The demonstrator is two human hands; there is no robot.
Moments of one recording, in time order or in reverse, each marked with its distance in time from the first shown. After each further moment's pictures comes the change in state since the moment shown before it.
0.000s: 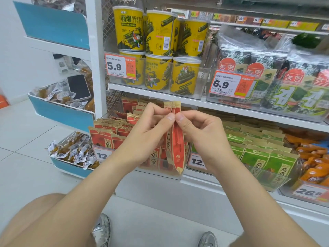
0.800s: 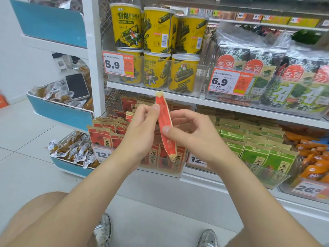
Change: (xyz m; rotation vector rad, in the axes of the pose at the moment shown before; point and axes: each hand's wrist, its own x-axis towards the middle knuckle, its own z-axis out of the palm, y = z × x) left_hand 0.007 -0.003 0.008 -0.041 0.248 -0.104; right_hand 0.002 -0.002 -0.005 -0.319 -0.162 0.066
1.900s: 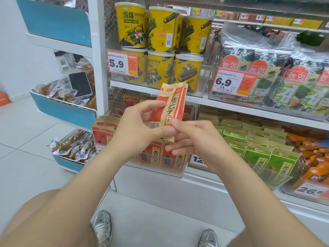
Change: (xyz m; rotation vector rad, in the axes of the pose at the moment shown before) left_hand 0.008 -0.001 -0.030 0.208 -0.097 0.184; right_hand -0.005 -0.012 0.006 0.259 -0.093 0.292
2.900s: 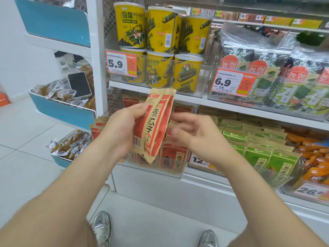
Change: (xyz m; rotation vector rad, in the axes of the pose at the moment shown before) left_hand 0.015 0.001 -0.009 -0.494 0.056 -0.453; right_hand 0.010 0.008 -0.015 -0.332 -0.043 -0.281
